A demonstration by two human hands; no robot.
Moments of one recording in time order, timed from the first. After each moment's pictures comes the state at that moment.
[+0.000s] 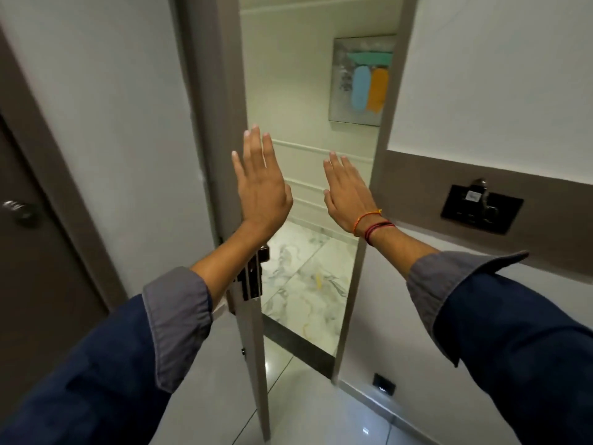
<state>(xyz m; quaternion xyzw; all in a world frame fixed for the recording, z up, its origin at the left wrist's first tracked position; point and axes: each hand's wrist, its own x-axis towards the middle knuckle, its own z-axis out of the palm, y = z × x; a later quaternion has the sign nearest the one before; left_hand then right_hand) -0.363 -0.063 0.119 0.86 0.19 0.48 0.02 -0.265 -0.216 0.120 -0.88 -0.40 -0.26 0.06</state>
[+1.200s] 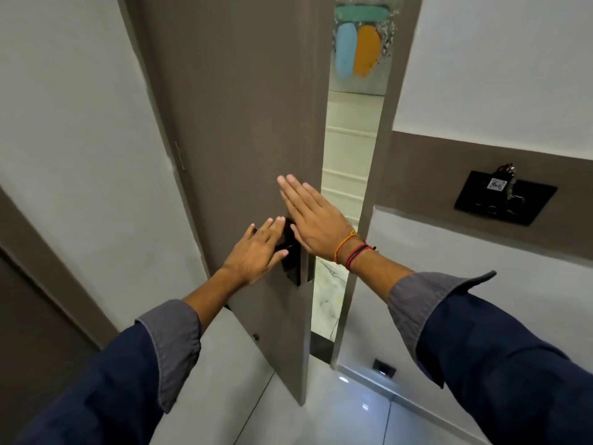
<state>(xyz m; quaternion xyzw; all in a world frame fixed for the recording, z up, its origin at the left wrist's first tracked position) -0.286 0.041 -0.040 0.99 -0.02 0.10 0.00 -0.199 -0.147 0.033 -0.76 -0.49 -0.42 -0.09</state>
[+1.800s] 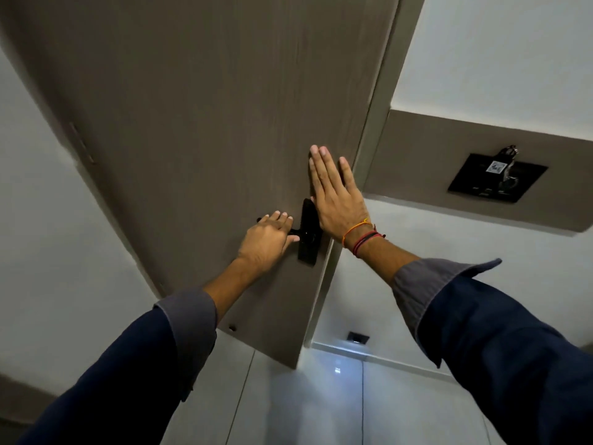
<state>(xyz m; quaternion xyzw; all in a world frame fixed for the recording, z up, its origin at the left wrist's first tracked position) -0.147 0.059 -0.073 0.99 -0.11 0.11 -0.01 -0.105 -0.126 0.004 -0.85 -0.25 -0.42 -0.20</state>
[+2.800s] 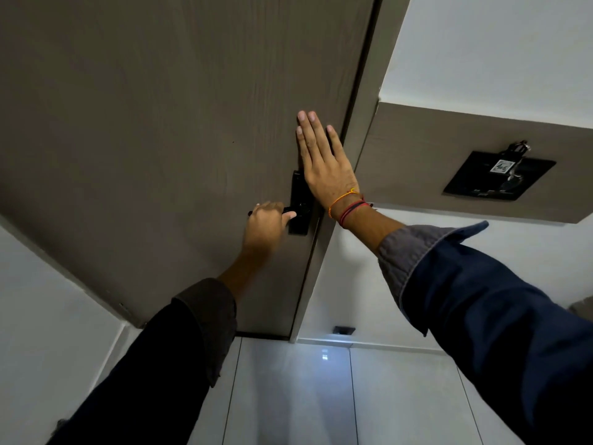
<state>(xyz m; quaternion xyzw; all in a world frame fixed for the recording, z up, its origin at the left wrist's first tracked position) -0.017 0.012 -0.080 0.98 -0.04 0.08 0.19 0.023 -0.138 0.012 -0.84 -0.23 -0.43 -0.24</state>
